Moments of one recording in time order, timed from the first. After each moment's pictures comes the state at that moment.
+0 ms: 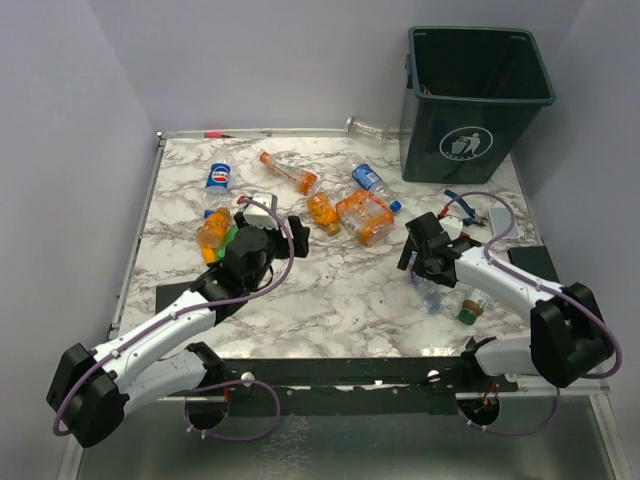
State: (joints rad) left arm -0.72 0.95 0.60 0.12 -0.38 -0.36; right arm 0.48 1.31 0.75 -0.58 0.40 0.81
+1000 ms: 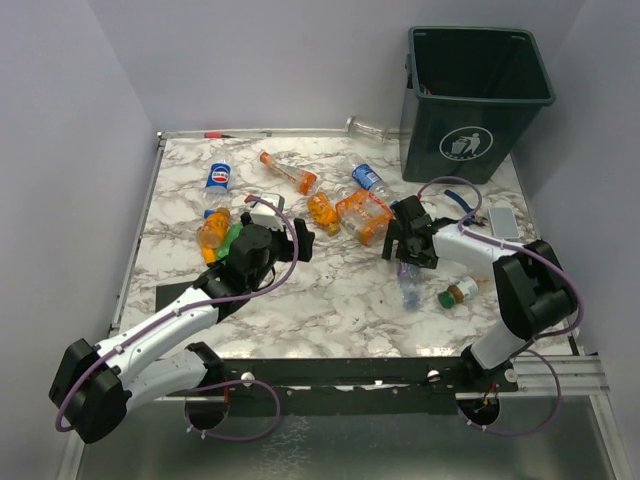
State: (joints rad) left arm -0.72 0.99 0.62 0.09 -0.30 -0.36; right arm 0.45 1.62 0.91 -0.44 0.27 0.64
